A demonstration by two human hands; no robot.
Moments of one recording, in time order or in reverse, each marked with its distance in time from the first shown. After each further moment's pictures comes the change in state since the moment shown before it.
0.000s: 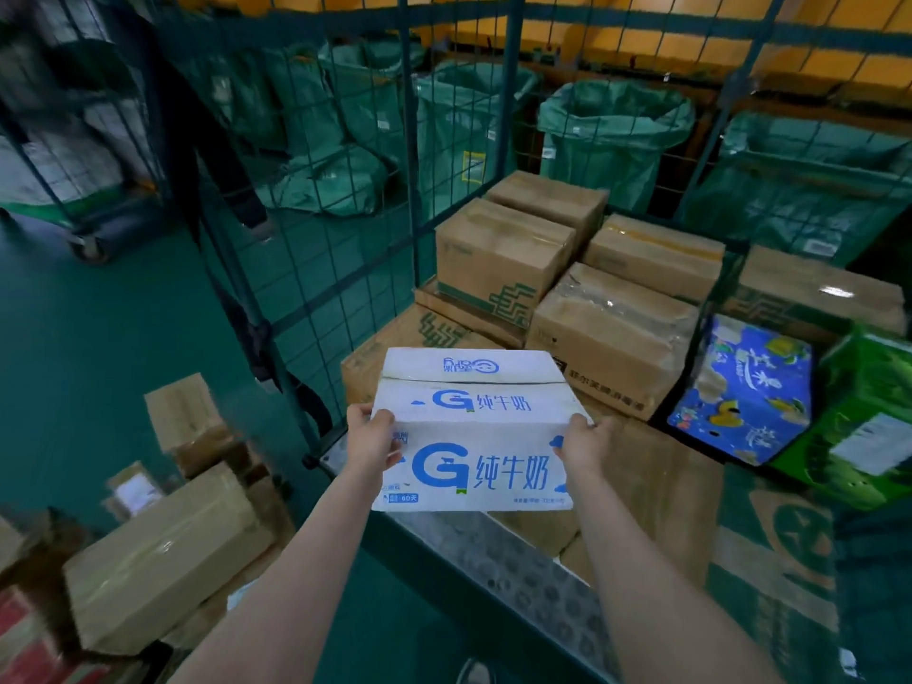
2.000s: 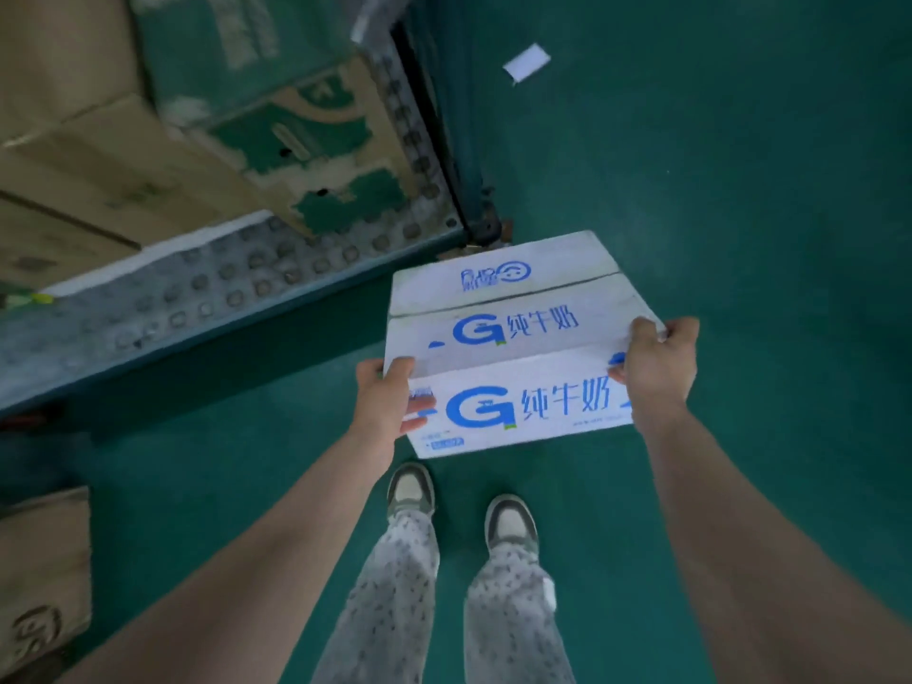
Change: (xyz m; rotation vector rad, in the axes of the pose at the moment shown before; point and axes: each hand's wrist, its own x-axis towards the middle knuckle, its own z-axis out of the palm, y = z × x) left_hand -0.257 -0.588 0.244 0.895 -0.615 -0.228; right_hand -0.017 0.624 -0.467 0.199 0.736 0.464
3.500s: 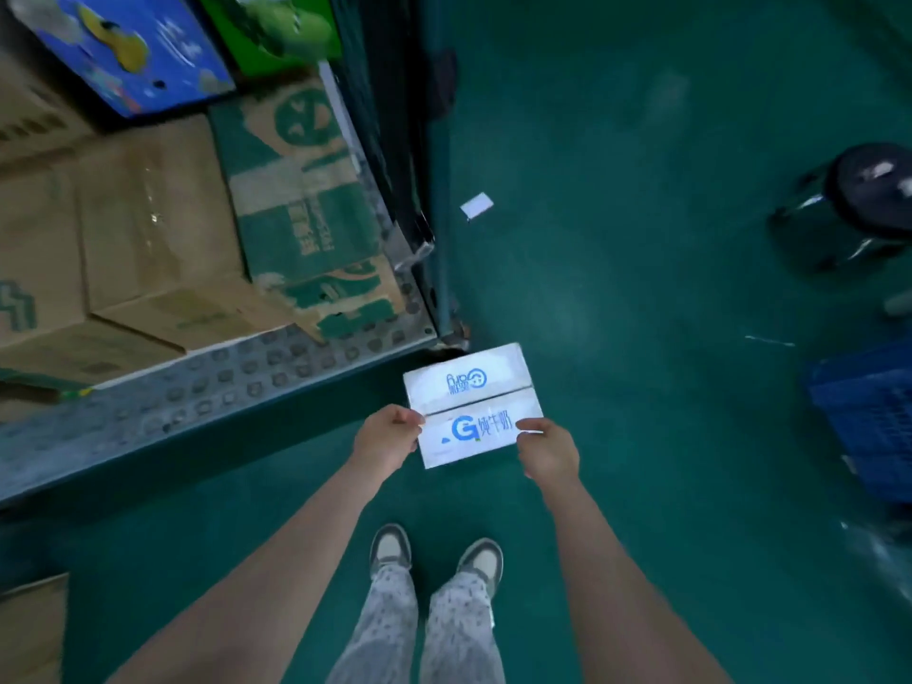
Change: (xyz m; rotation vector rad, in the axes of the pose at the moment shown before) left_hand -0.112 0.095 -0.048 0.394 -0.178 0.195; right_hand -0.137 -0.108 -0.048 -0.251 -0.325 0.166
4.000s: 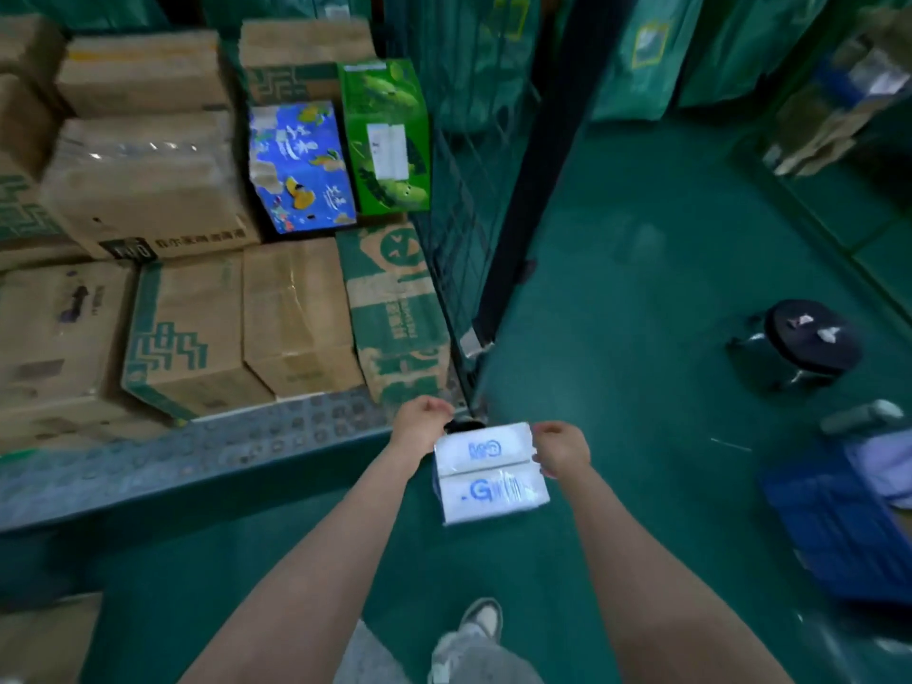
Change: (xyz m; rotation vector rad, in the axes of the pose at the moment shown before) left_hand -0.121 0.064 -0.119 -0.297 0.024 0.127; right_hand -0.139 -0.103 -0.009 -0.113 0.046 -0.200
